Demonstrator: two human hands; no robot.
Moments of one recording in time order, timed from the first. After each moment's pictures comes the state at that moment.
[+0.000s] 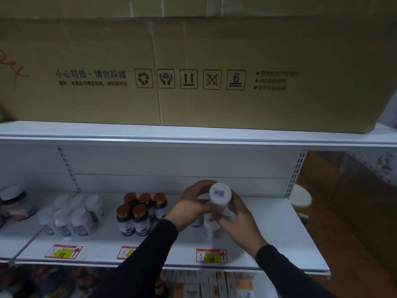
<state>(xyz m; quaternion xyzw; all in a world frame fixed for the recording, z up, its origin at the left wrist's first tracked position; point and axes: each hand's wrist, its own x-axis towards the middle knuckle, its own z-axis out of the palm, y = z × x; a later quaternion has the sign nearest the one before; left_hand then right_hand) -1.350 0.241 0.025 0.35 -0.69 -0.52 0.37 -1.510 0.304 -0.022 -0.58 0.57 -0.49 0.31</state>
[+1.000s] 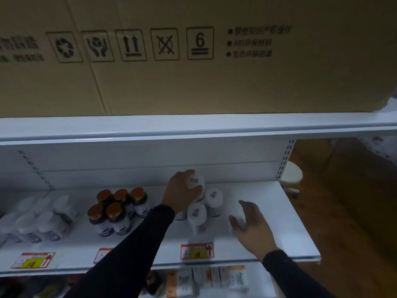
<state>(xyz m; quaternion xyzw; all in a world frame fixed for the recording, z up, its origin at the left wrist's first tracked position) -1.390 0.178 -0.017 0.54 -0.76 -0.27 0.24 -1.587 0.303 -0.109 -0.58 0.75 -0.30 0.10</state>
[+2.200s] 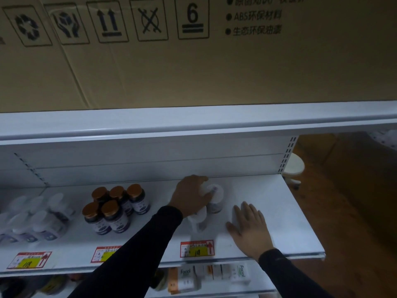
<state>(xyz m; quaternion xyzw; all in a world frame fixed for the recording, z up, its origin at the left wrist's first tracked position) -1.409 0.179 -0.039 0.48 -0.84 -0.22 0.13 -1.593 0.292 -0.160 -0.61 0.78 -0.09 0.10</state>
